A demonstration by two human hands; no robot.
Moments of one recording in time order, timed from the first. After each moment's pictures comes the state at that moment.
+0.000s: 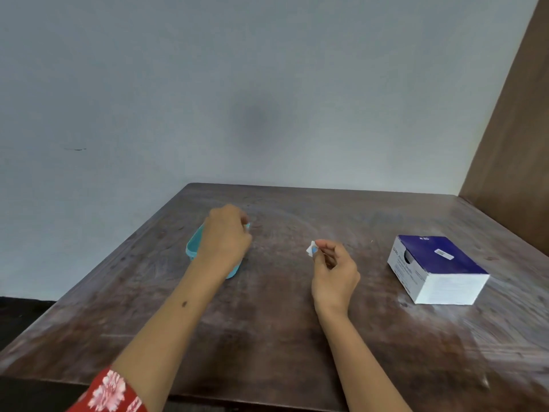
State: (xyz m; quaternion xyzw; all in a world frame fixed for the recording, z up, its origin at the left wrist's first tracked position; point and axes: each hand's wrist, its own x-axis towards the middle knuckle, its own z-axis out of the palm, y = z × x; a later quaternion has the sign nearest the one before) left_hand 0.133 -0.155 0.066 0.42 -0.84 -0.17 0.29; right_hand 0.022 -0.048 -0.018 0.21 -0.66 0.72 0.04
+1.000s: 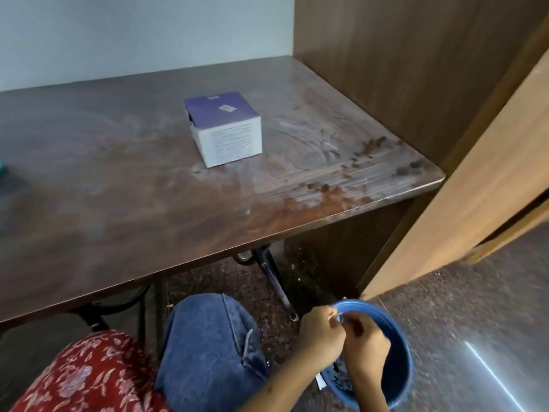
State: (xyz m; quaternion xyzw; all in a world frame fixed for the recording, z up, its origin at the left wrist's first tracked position) left_hand 0.032 0.253 -0.180 0.21 -0.83 -0.49 -0.14; right_hand 0.007 0.344 -0.251 -0.10 -0.90 0.42 0.01
